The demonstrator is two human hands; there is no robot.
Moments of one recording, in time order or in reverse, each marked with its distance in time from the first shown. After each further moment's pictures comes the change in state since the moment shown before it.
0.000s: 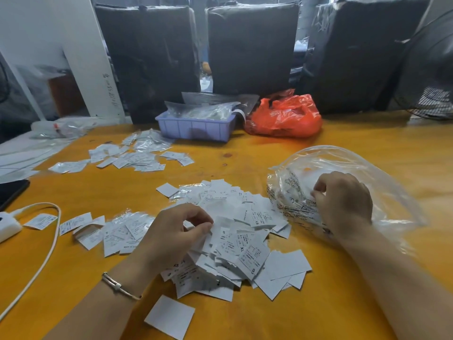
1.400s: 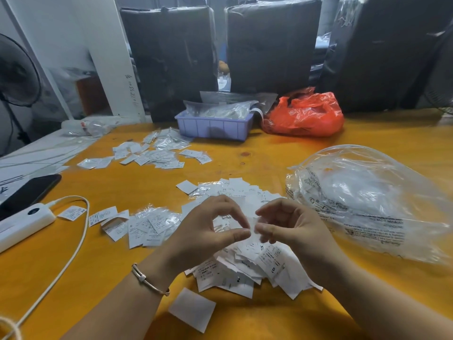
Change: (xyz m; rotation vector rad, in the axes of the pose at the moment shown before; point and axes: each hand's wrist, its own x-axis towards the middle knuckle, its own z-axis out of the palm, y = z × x) left_hand -0.007 0.022 -0.002 -0.106 -0.122 0.187; right_hand -0.068 -0.078 -0.009 1.405 -0.675 0.016
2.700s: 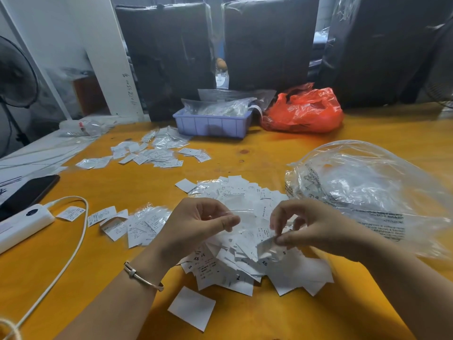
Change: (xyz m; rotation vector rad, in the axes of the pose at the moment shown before) left_hand -0.001 -0.001 -0.009 -0.234 0.062 -0.187; right_hand 0.013 -0.014 -0.045 -0.636 -0.347 0.036
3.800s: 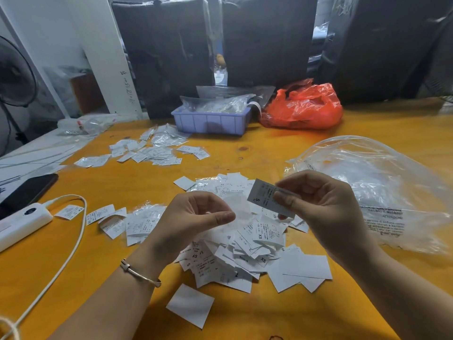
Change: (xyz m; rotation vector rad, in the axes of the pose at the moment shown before) left_hand -0.002 0.004 -0.003 -0.143 -0.003 0.001; right_hand -0.003 -0.015 0.022 0.494 0.595 -0.286
